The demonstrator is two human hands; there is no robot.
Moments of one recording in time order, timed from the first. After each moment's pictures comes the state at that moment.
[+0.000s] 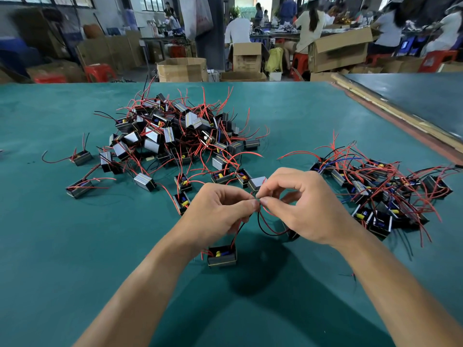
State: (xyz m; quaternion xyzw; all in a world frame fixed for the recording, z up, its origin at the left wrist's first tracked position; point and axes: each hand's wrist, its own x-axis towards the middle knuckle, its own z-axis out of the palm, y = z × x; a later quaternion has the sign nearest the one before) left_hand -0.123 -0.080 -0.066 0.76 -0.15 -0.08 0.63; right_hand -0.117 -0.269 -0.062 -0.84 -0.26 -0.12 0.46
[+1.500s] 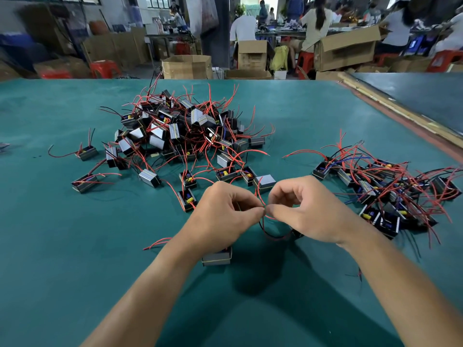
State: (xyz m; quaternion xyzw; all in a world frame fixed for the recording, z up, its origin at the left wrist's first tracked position) left_hand -0.123 -0.083 -0.074 0.85 -0.18 0.01 0.50; right_hand -0.120 -0.268 -0.059 -0.85 -0.20 0.04 0.48
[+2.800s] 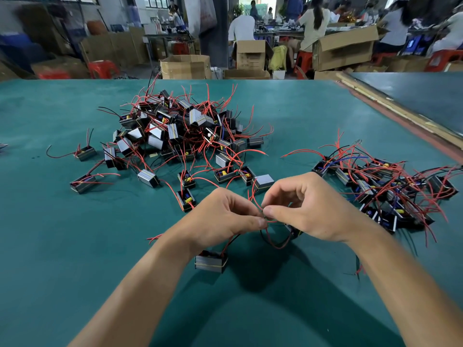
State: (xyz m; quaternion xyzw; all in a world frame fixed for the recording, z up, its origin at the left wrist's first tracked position) left_hand -0.124 -0.075 -0.068 0.79 -0.18 -0.16 0.56; right_hand -0.119 -0.277 -0.058 -0.83 -0.24 0.05 0.50
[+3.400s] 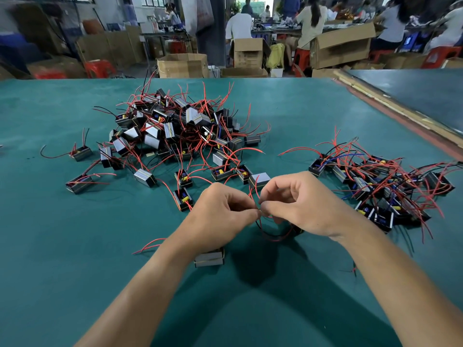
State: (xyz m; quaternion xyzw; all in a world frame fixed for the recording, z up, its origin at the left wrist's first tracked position) left_hand -0.122 -0.083 -0.078 0.85 -0.17 -0.02 0.50; right_hand -0.116 -0.273 -0.063 -0.82 -0.19 0.07 0.54
